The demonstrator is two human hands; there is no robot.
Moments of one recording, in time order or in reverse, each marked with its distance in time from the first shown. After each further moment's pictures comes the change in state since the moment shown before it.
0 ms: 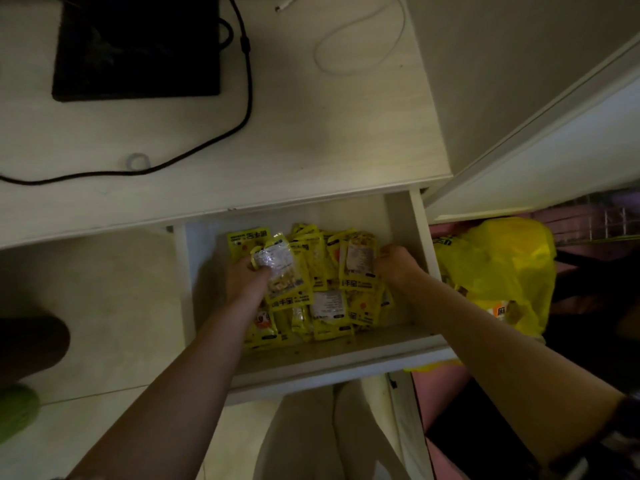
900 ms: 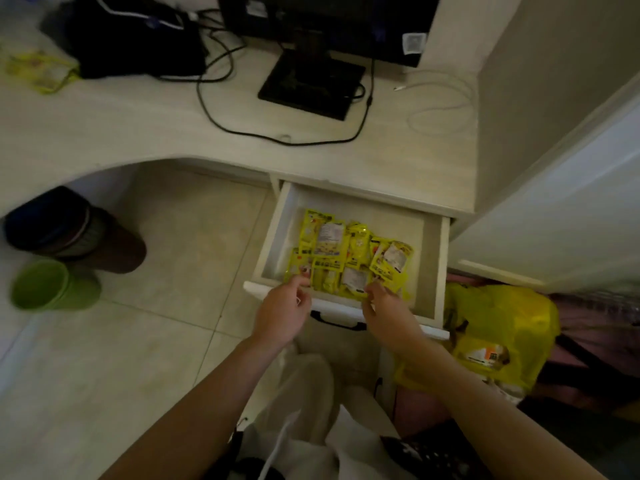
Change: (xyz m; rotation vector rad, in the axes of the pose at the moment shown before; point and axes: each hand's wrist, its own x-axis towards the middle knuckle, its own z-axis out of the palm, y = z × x) left_hand -0.241 -0.073 -0.044 0.175 0.171 0.356; right_hand -0.206 0.057 0.027 -0.526 -0.015 -0.735
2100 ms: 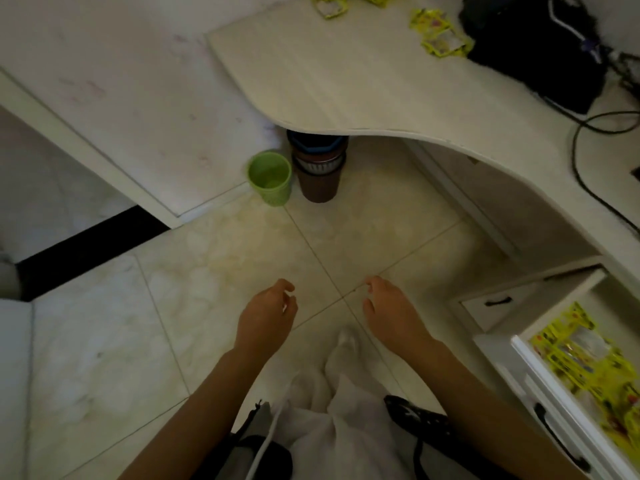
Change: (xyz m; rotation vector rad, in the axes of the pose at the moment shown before) left_hand -0.219 -0.366 -0.226 -0.088 0.497 -0.569; right_hand -0.047 -0.393 0.264 -0.404 -0.311 -0.638
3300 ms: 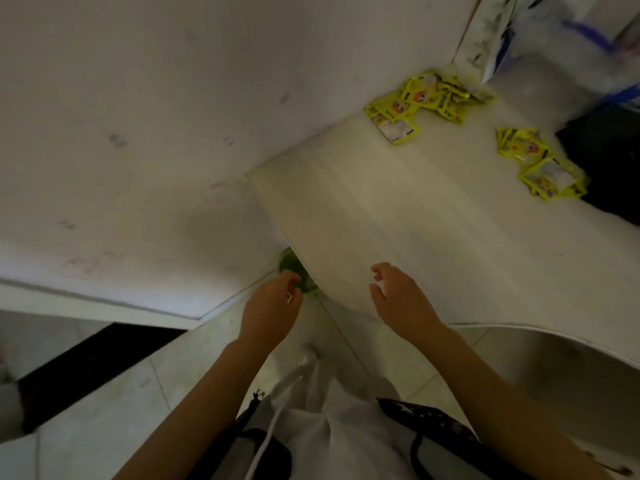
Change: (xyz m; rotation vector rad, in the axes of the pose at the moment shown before) left_hand 0.468 -0.044 -0.209 -0.062 0.025 0.061; right_hand 0.445 -0.215 -0.138 0.078 0.095 0.006
